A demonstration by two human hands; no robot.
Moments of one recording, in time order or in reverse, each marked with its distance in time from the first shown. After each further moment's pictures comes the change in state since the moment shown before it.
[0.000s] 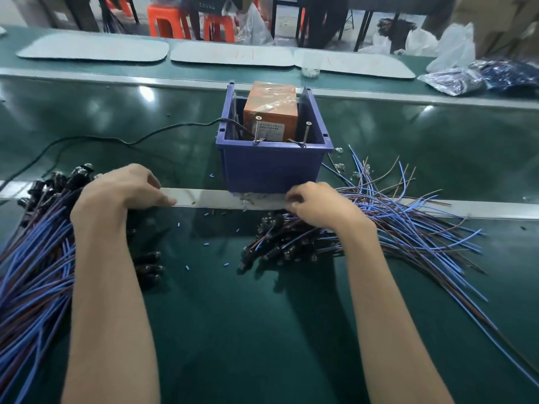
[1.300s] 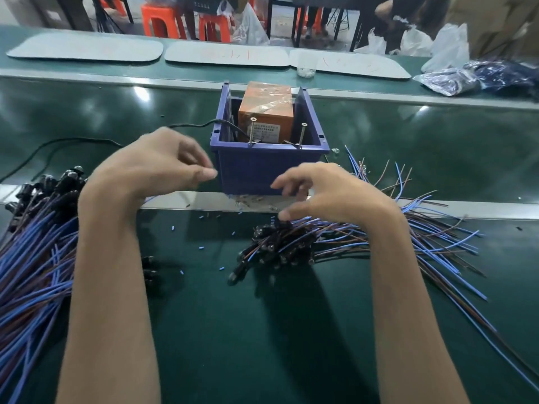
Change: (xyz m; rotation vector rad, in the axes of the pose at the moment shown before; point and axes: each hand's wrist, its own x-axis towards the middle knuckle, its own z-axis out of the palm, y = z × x) left_hand -0.060 0.064 -0.018 -0.325 0.046 0.445; right_hand -0.031 -0.007 -0.040 0.200 0.012 -0.236
